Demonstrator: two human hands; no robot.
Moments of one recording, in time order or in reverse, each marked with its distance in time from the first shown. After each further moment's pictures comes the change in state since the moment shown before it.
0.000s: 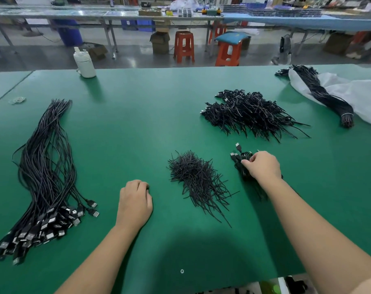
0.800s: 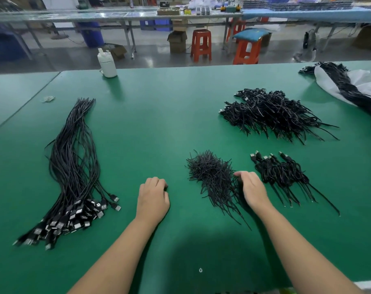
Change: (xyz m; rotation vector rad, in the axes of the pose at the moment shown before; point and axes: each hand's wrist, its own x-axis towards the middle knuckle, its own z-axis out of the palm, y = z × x) left_hand 0.005 -0.003 -0.008 0.028 -0.116 -0.010; right_hand -0.065 -0.022 0.073 0.580 -0.208 -0.177
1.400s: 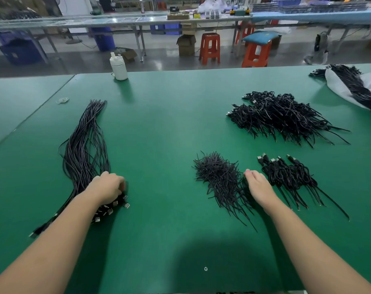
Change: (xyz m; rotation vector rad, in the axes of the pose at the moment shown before) left_hand 0.031 -0.128 -0.093 0.430 -0.542 -0.084; right_hand 0.015 -0.002 -0.002 -0.052 -0.086 0.074
